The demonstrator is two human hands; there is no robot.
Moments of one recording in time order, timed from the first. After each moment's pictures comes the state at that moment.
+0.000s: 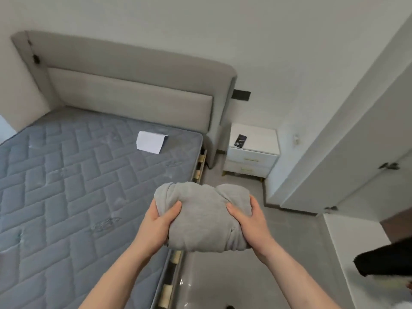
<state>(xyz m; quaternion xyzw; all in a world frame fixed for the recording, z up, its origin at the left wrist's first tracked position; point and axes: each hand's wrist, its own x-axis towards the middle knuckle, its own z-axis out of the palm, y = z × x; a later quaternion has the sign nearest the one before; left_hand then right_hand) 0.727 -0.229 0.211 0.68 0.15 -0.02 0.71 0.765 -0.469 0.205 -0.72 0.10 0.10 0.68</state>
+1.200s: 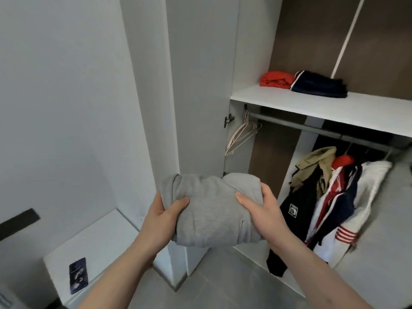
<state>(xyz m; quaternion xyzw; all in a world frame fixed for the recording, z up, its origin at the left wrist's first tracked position) 1.207 -0.723 0.337 0.67 -0.30 -0.29 0.62 1.027 -0.885 0.327 -0.63 0.35 -0.37 0.59</state>
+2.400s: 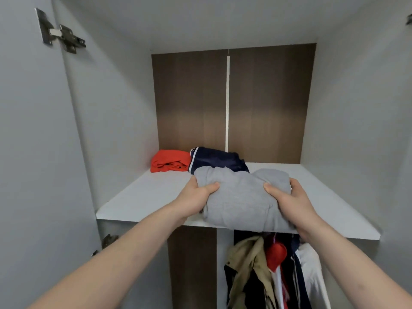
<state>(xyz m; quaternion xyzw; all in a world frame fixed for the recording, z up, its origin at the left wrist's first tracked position) 1.166 -1.334 0.501 0.50 -0.60 -0.40 0.48 0.919 -1.330 0.482 -0.51 0.52 -0.58 0.37</state>
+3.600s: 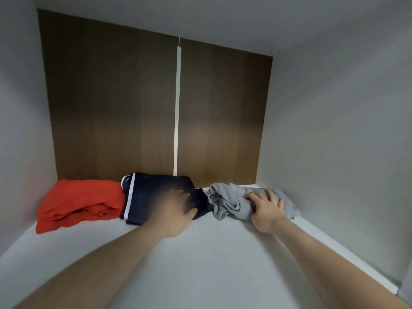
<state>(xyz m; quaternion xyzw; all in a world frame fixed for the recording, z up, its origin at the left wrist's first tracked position) 1.139 -1.670 0.445 0.48 -0.85 0.04 0.22 0.877 -1.552 0.479 -0.59 0.79 -0.17 0.00</state>
